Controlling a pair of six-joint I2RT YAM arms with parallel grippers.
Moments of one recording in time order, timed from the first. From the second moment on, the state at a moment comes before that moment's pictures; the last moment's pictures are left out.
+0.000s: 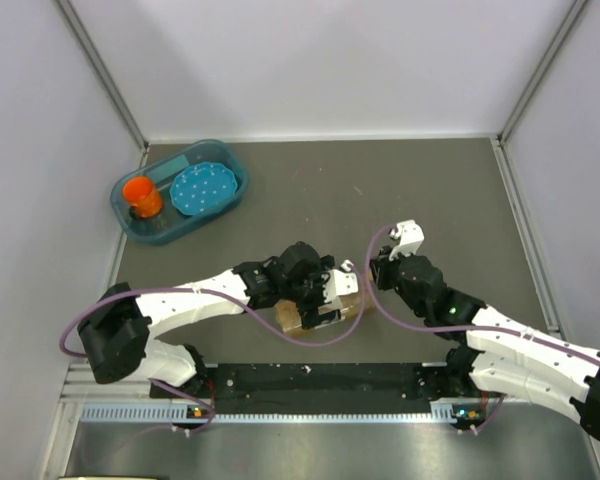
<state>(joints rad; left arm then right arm) -0.99 1.38 0.84 -0.26 0.28 0.41 0.86 0.85 0.44 0.04 0.42 0.34</state>
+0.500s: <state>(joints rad) -1.01 1.38 0.82 -0.26 0.32 0.41 0.86 0.81 0.44 0.01 0.43 0.34</state>
